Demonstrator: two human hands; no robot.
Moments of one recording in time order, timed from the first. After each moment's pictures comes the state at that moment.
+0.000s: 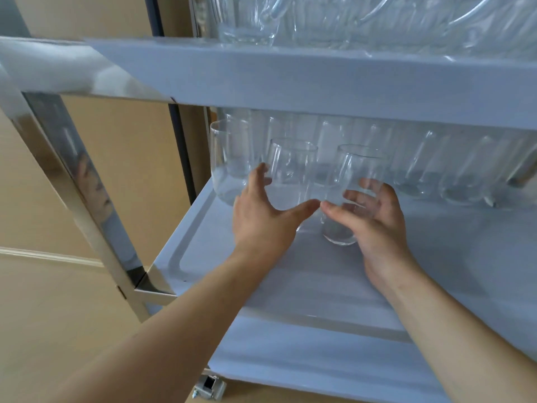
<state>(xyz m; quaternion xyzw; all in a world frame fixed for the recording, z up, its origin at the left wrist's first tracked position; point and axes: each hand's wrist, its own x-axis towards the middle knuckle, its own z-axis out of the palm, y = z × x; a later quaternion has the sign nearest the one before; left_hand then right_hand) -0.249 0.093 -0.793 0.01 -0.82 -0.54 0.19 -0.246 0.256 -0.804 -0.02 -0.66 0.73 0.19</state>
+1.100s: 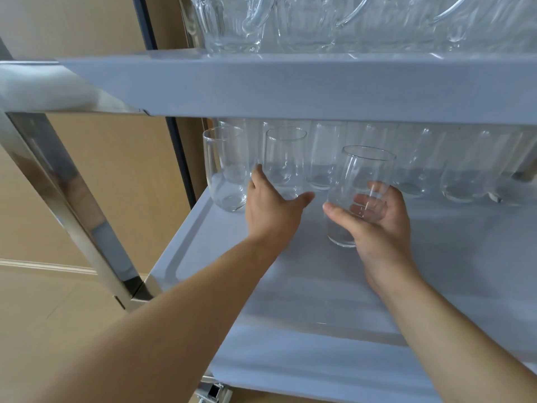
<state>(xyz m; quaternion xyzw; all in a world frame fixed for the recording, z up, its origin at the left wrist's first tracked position) -0.286 0.111 -0.794 0.06 -0.83 -0.52 0.18 -0.249 0.256 -0.814 -0.05 -0.64 0.72 0.25</state>
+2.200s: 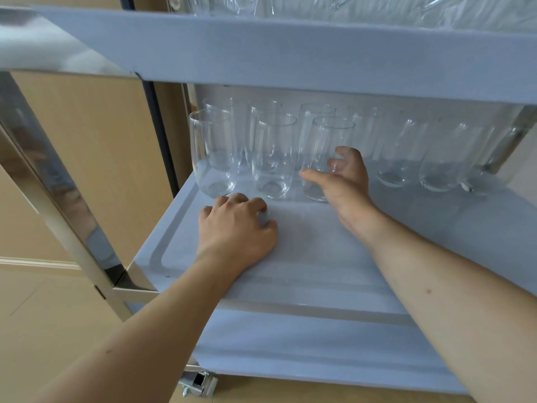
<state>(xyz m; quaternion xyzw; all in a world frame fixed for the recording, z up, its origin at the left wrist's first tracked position) -0.250 0.061 -0.818 -0.04 -0.97 -0.19 0.14 -0.329 0.258 -0.805 -0.08 -0.75 0.61 0.22</state>
